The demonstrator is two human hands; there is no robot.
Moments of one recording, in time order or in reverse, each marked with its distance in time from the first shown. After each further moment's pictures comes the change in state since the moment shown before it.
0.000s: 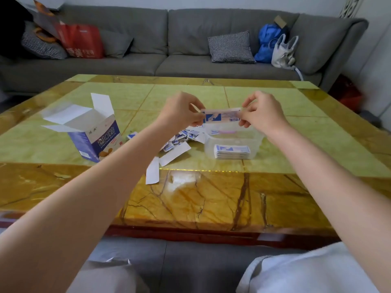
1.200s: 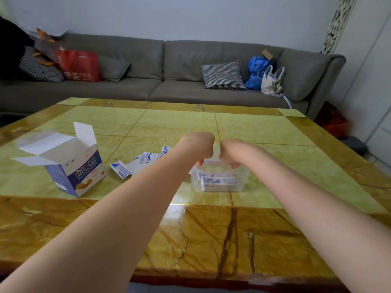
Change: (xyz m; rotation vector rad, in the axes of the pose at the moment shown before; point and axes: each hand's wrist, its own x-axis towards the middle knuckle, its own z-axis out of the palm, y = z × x) left_hand 0.066 0.043 0.062 0.627 -0.357 -0.056; right_hand 0.029 -0.023 0.008 -0.804 -0.596 0.135
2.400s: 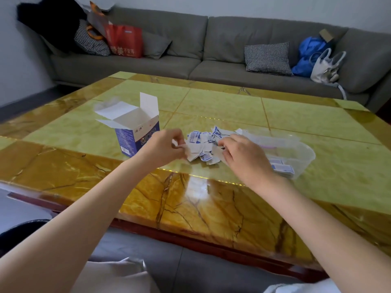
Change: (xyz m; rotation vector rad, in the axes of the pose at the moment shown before) left_hand -0.120 -0.179 0.044 -0.608 0.363 -0.024; right_hand -0.008 -0.079 0.082 0.147 0.634 -0.497
